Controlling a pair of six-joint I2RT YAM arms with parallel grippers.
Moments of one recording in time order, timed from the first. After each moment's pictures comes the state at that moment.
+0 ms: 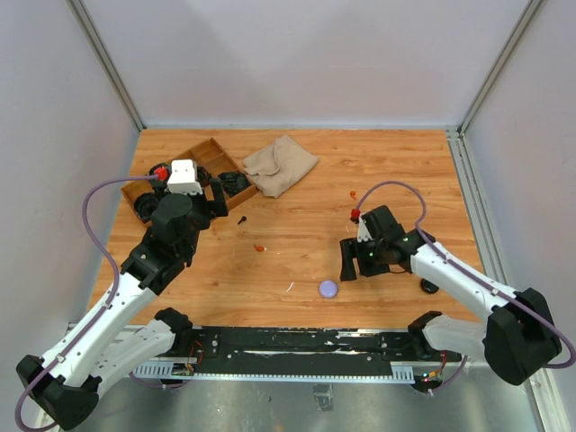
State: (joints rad) left arm -0.56 0.77 0.80 -0.20 -0.61 -0.16; right arm 0.58 1.16 0.66 -0.62 -0.23 0.31
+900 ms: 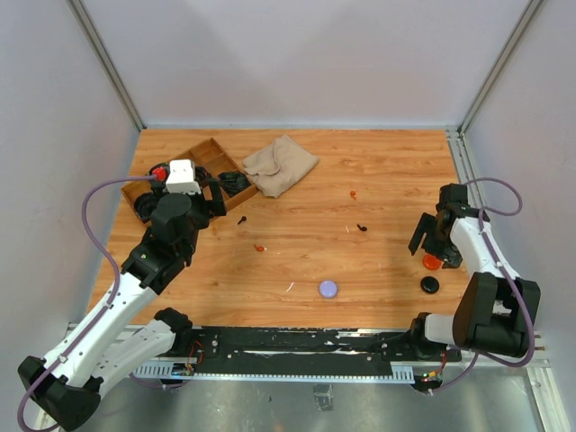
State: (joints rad) left arm -0.53 0.77 0.78 -0.20 -0.61 -0.16; right arm -0.16 1.29 0.84 -0.84 0.13 0.30
